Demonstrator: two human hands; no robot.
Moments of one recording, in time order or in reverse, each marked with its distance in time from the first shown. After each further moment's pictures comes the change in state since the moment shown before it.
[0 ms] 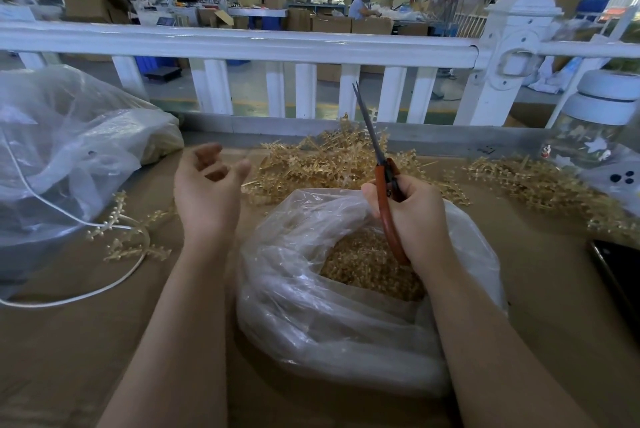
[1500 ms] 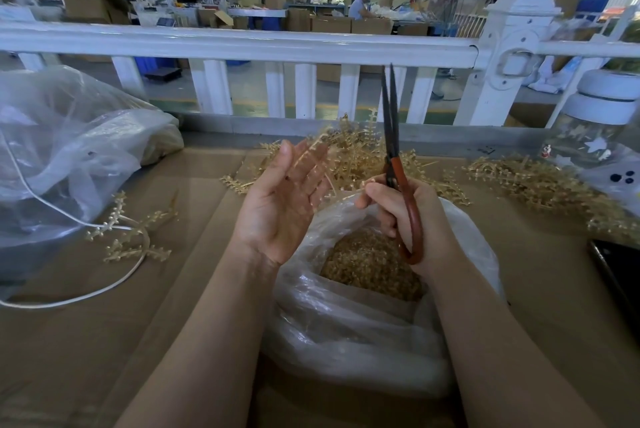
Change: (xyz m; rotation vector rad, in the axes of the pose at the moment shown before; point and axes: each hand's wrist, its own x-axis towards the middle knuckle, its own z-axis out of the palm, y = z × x) left_hand -0.044 0.027 0.036 -0.909 -0.730 -0.392; right_hand -0.001 -0.012 -0.009 0.498 -0.277 0.141
